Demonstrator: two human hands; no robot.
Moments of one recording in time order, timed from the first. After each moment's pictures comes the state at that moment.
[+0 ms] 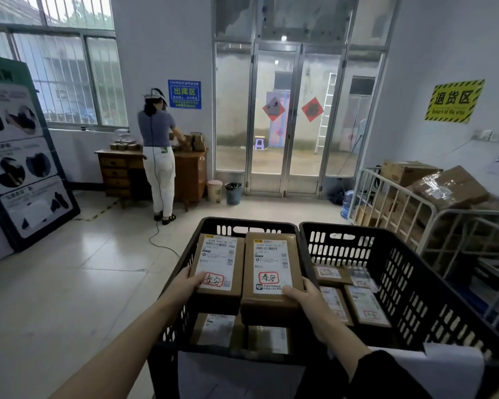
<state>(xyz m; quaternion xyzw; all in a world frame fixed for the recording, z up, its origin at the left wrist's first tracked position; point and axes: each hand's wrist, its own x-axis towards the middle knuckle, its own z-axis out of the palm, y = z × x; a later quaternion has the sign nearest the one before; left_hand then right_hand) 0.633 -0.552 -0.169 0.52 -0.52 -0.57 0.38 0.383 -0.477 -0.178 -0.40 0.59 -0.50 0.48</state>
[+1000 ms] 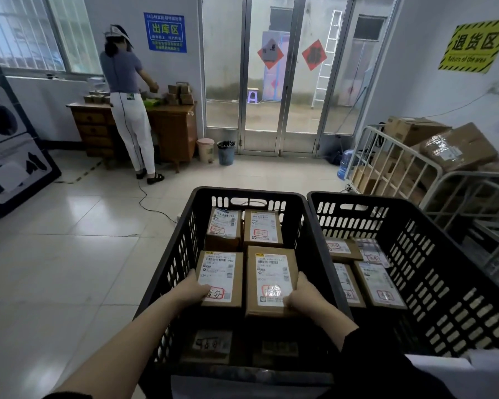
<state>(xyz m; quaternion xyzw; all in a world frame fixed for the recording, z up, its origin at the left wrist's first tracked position) 0.624 -0.632 -0.250 0.60 -0.60 -0.52 0.11 0.382 -0.555 -0.234 -0.43 0.78 -0.24 0.40</state>
